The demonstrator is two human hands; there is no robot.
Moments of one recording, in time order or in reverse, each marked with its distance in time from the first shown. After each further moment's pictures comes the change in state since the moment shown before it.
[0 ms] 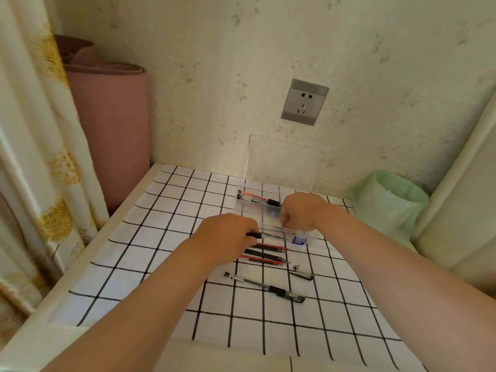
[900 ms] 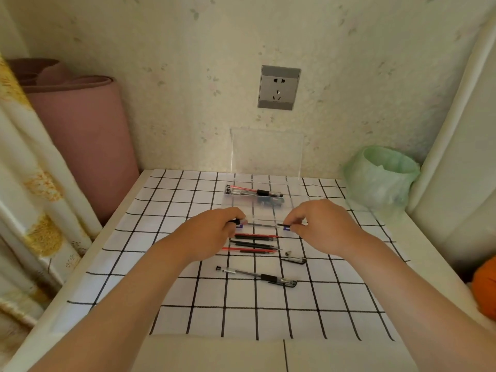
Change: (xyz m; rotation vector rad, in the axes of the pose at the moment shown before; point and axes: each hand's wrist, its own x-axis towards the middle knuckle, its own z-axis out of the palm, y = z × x) left_hand -0.003 -0.007 -0.001 -0.244 -0.097 -0.039; right_hand -0.102 0.011 0.035 0.446 0.350 0.034
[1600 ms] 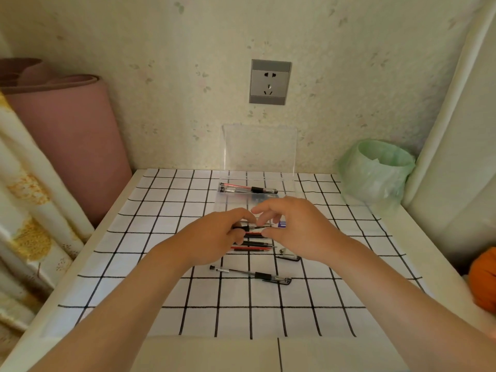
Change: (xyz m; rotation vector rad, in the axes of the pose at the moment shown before) left_hand 0.003 0.019 0.009 -0.022 -0.091 0.072; right_hand -0.004 -0.022 0.016 0.332 0.079 -0.199
